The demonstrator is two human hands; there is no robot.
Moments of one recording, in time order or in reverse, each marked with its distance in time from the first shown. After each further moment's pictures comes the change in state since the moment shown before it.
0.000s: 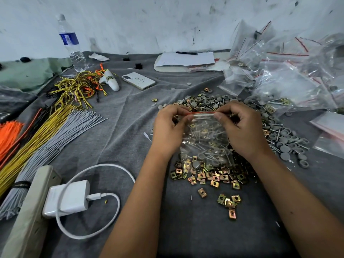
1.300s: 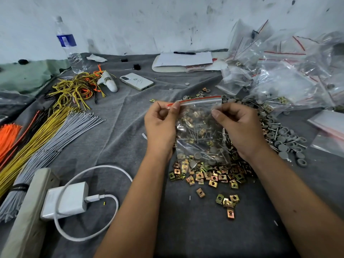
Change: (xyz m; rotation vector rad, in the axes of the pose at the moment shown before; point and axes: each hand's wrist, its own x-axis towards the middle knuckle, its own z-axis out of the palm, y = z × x) left_hand -0.004 0.004 0.007 -0.599 0.230 -0.174; right_hand 0.000 0.002 0.005 0.484 -0.009 0.269
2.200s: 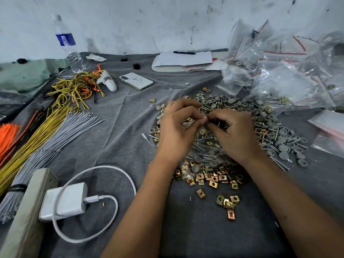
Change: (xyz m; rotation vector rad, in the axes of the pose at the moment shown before) left_hand -0.004 -0.007 0.005 0.622 -0.312 0.609; right_hand -0.011 -0.015 0.008 -0.539 -0.103 -0.387
